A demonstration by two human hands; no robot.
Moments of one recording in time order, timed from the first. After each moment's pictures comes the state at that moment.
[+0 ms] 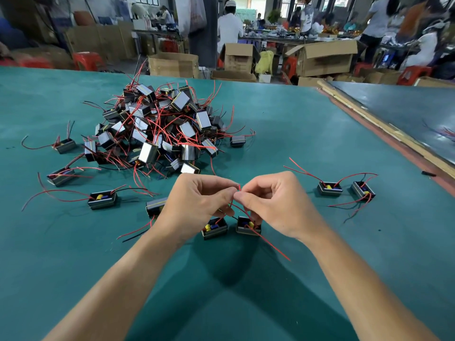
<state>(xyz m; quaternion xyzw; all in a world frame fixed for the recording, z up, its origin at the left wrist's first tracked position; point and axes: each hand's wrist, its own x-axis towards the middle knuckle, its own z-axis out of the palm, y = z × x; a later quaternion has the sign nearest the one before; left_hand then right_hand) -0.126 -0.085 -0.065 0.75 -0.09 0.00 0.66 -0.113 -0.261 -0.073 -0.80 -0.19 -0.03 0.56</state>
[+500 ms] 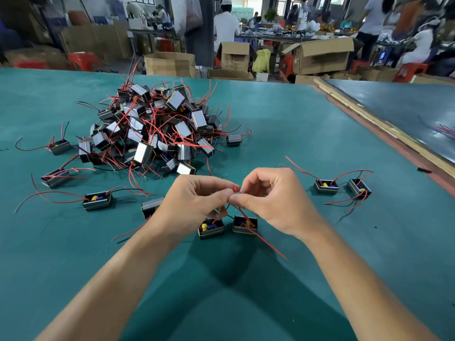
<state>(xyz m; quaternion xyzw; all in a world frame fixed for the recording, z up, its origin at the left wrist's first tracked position) -0.125 -0.084 -0.065 0.74 -0.10 -0.05 0.67 -0.110 -0.265 -0.073 -0.80 -0.19 -0.06 0.56</state>
